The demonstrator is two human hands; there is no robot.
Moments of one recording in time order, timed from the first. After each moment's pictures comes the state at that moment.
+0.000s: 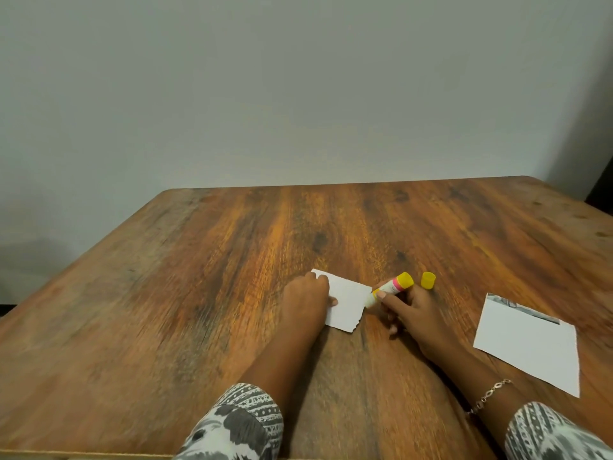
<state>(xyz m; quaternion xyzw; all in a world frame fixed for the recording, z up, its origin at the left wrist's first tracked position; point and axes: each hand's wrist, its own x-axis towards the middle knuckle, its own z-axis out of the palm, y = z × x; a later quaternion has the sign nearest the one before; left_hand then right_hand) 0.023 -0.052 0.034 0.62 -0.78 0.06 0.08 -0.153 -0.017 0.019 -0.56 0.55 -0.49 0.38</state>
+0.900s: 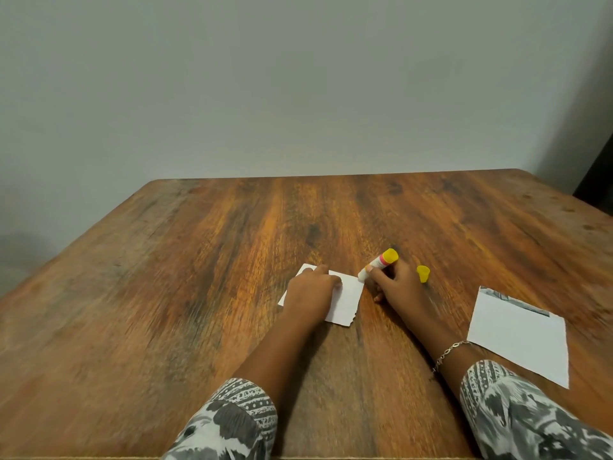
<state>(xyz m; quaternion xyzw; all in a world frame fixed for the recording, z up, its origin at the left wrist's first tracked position) 0.017 -0.055 0.036 0.55 -0.83 -0.01 0.07 -0.145 -0.052 0.022 -0.57 0.61 -0.48 0.28</state>
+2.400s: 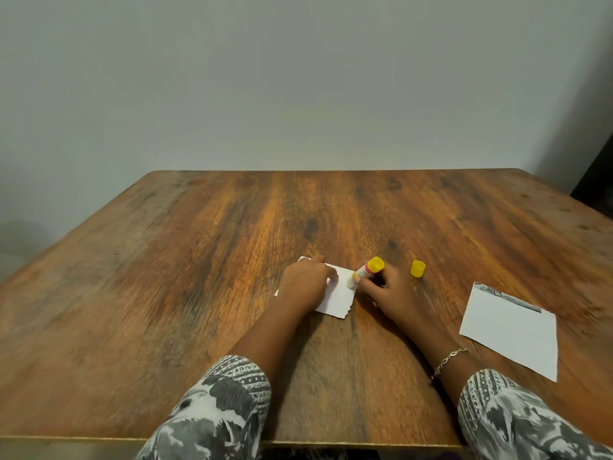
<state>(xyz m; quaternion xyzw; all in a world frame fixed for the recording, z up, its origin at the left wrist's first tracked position) 0.020 -0.064 0.038 0.55 -0.83 -0.03 0.06 -0.143 -0.032 0.026 -0.66 0.57 -0.41 0.27</state>
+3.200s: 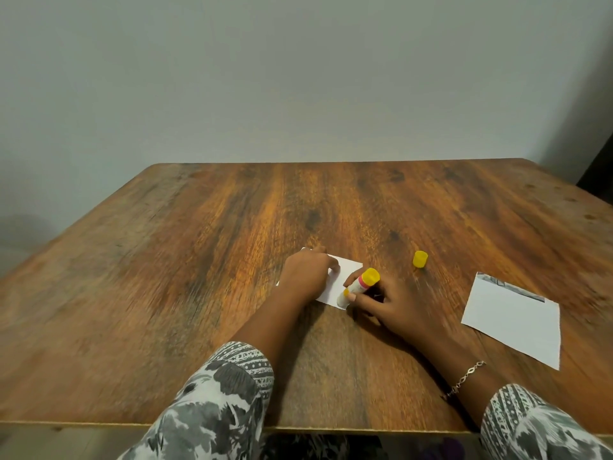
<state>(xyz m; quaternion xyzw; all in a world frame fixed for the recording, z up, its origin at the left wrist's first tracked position) 0.021 -0.067 0.037 0.54 -0.84 -0.02 0.07 -0.138 0.001 0.027 -0.72 0.50 -0.37 0.30</state>
